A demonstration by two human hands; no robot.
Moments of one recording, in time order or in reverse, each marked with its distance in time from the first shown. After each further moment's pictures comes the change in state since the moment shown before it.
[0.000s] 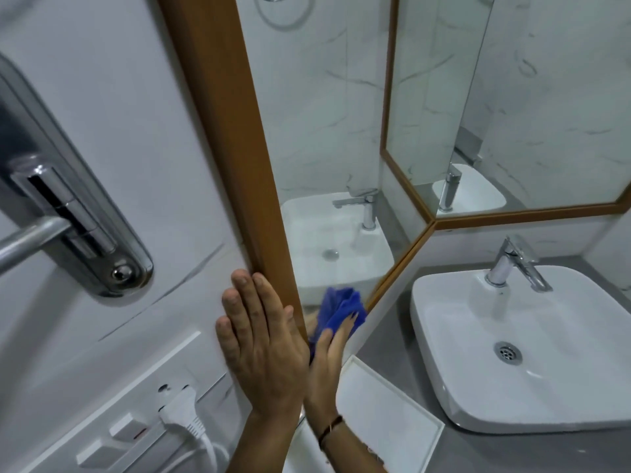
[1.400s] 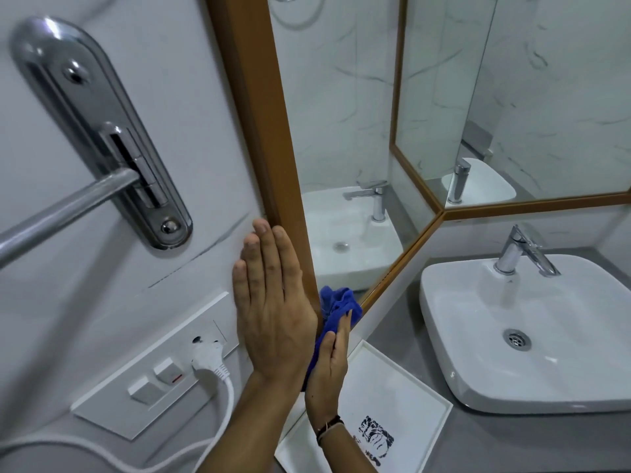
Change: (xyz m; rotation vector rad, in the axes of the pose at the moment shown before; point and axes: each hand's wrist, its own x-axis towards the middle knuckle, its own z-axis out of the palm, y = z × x) left_hand 0.042 -0.004 -0.051 0.031 -0.100 0.101; right_hand -0.020 0.043 -0.131 0.640 -1.360 0.204
